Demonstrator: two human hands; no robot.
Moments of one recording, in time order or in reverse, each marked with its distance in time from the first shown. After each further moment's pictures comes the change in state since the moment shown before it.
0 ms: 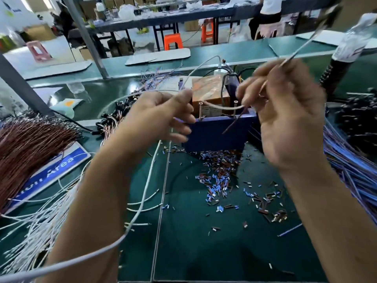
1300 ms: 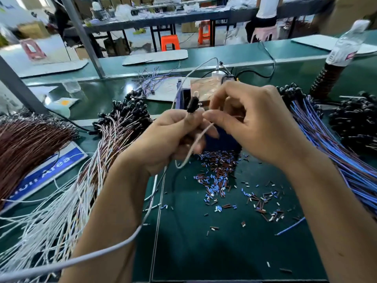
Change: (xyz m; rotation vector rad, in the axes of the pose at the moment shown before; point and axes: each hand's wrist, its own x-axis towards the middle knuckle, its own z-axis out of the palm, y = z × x) left_hand 0.000 -0.029 0.023 -0.335 -0.345 0.055; right_hand 0.008 -0.016 0.010 -0.906 -0.419 -0.048
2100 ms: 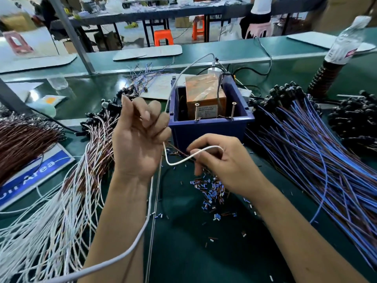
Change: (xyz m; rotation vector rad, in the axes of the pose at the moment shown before) left_hand 0.013 -0.034 -0.030 -0.735 0.179 0.395; right_hand -0.041 0.043 0.084 0.652 -0.168 0.311
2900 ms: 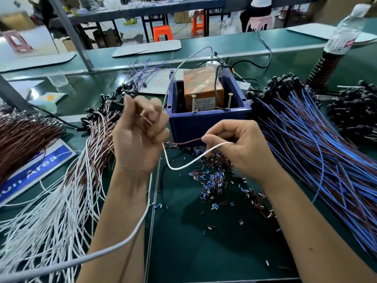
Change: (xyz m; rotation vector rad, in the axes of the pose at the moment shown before) left_hand -0.006 -0.005 -0.008 0.056 -0.050 -0.013; right_hand -0.005 -0.006 -0.022 0.026 0.135 -0.033
